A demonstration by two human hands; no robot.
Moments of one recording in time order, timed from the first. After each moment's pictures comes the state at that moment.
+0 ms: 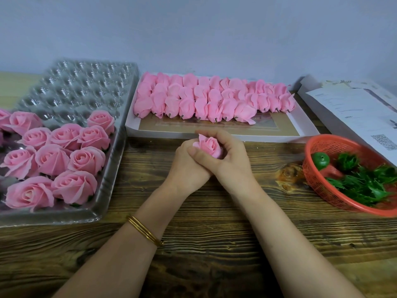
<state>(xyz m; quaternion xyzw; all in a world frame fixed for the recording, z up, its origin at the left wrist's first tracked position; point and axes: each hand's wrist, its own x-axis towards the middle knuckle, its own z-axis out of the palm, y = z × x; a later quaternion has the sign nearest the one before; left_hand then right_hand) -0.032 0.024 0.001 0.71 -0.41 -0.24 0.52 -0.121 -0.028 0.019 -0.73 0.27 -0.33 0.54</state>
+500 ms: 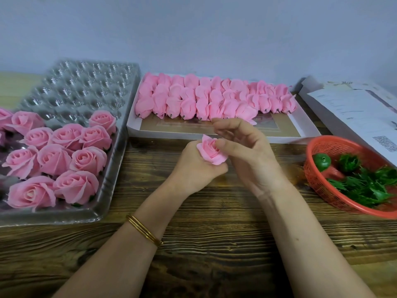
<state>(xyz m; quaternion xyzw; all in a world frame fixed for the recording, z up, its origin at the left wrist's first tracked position) -0.034 0.027 0.007 0.65 -0.41 -0.32 0.56 -0.139 -0.054 0.029 -0.59 0.15 -0.32 0.72</state>
